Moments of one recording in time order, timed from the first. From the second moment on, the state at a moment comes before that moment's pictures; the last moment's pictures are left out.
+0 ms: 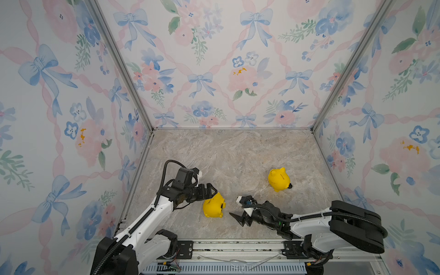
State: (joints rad) left arm -0.39 1.01 0.62 -0.55 0.44 -0.56; right arm 1.14 1.45 0.23 0.88 0.08 -0.03
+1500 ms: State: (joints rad) left arm -0.52 1.08 0.56 -0.39 0.31 -0.62; right arm 1.16 1.89 0.35 1.27 0.04 -0.12
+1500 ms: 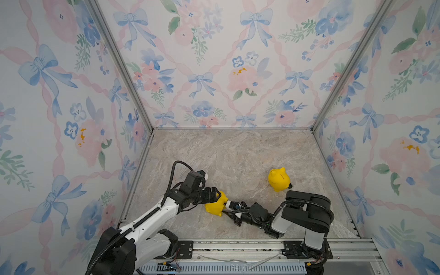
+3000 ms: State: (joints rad) left arm -0.53 0.95 0.44 -0.30 0.23 -0.71; right arm 1.17 1.88 0.40 1.27 -0.01 0.01
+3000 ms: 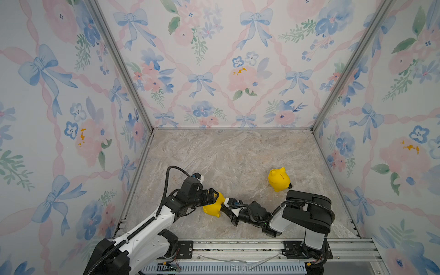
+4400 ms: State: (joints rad) left arm -0.53 0.86 0.36 -0.23 0.14 -0.74; right arm 1.19 1.97 0.47 1.28 0.05 -0.29
